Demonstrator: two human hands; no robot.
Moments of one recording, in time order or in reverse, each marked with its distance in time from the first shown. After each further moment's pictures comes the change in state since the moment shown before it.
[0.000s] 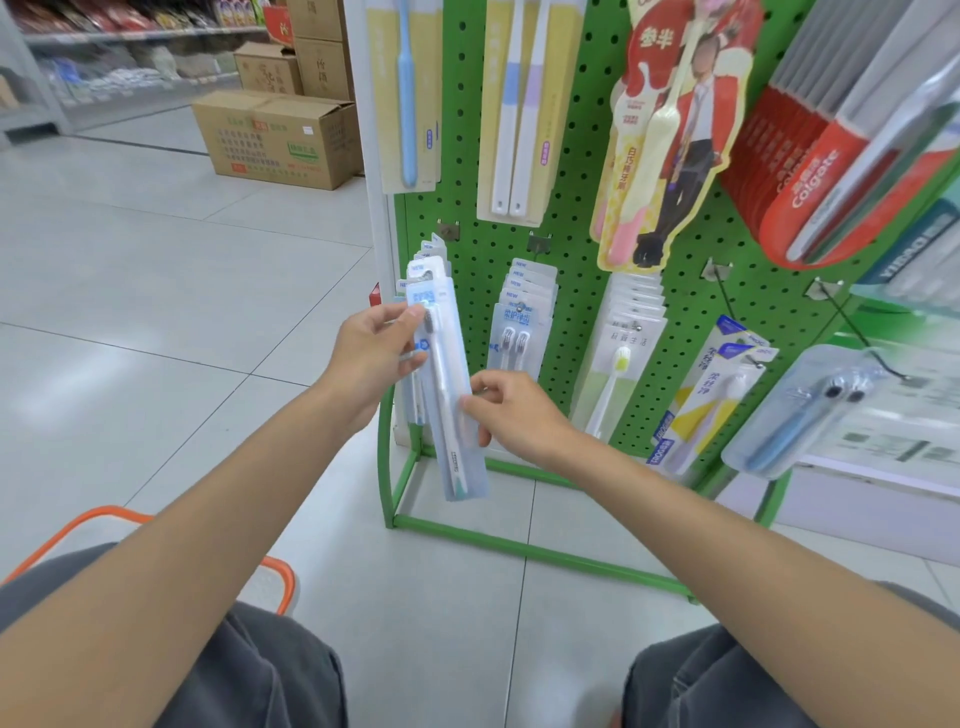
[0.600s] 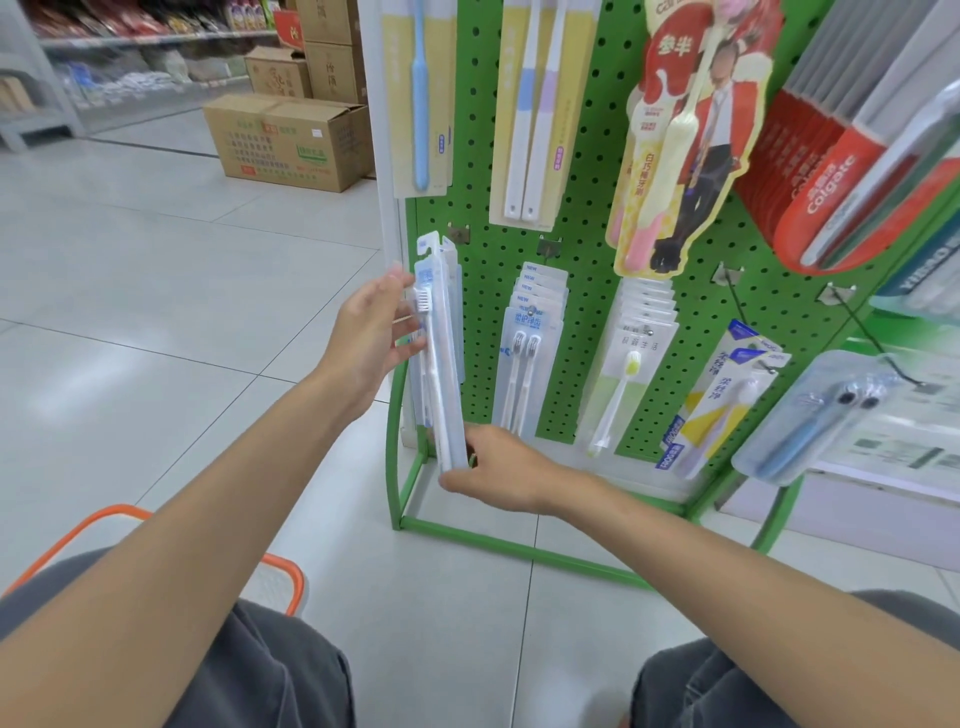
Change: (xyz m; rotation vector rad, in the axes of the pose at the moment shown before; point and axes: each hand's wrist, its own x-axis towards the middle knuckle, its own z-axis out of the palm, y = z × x) left_hand -0.006 0.024 -0.007 -0.094 -0.024 0.035; right_hand -0.013 0.006 0.031 -0.154 -0.286 -0.016
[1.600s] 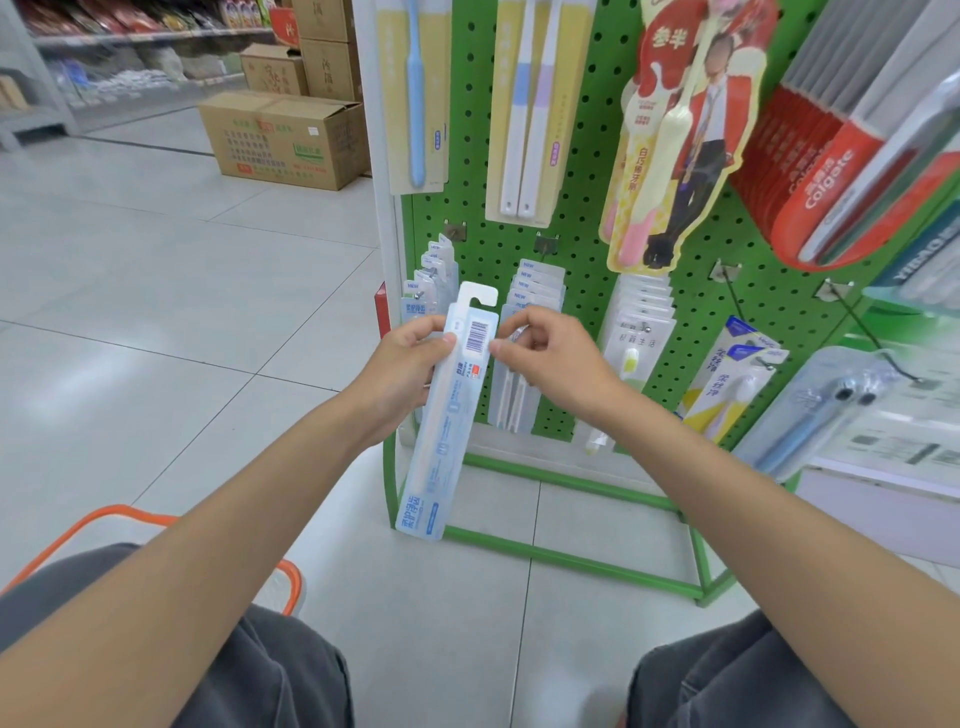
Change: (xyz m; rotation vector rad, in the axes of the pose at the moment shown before) left_hand -0.017 -0.020 0.014 0.225 -0.260 -0.075; right_hand 0.004 -0.010 -0.081 0.180 0.480 -0.112
